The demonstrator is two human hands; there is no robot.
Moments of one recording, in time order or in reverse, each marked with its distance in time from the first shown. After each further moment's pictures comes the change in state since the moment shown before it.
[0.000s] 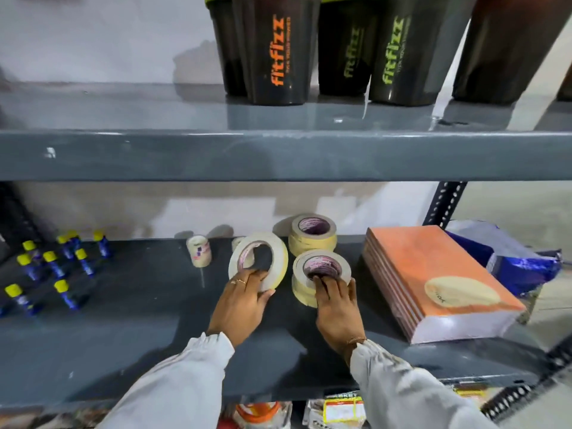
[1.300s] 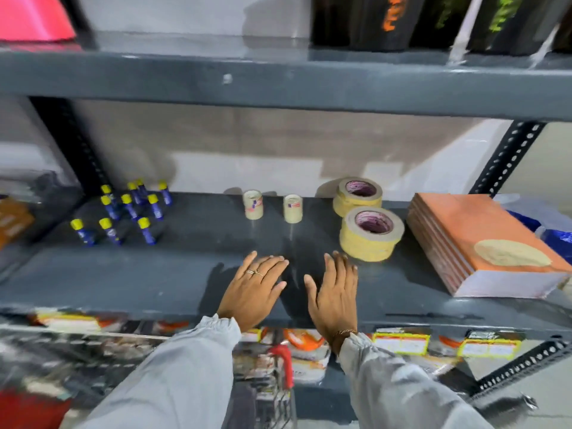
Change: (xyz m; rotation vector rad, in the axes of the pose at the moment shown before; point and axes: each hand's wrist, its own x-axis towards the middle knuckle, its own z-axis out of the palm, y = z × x) left_hand -0.099 -0.068 -0.028 0.223 -0.089 0.169; right_hand -0.064 -0.134 -0.019 0.355 0.031 0.155
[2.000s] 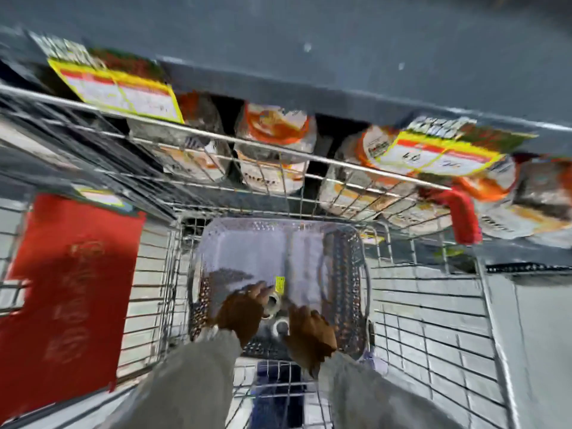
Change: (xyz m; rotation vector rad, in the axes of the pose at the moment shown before) left_hand -0.382 -0.104 0.203 -0.223 -0.647 -0.284; right_hand -0.364 -0.095 0.231 -0.204 -1.137 -0.022
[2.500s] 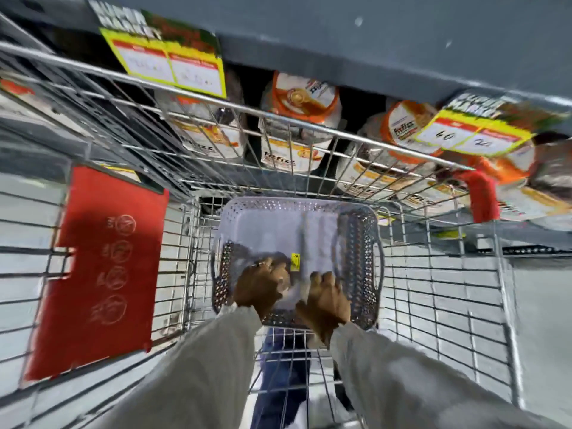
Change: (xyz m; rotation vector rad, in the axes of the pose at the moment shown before) left_hand -0.016 -0.005 -0.015 -0.149 -0.142 -0.168; right_hand -0.006 -0.025 -0.034 0.051 0.047 0.238
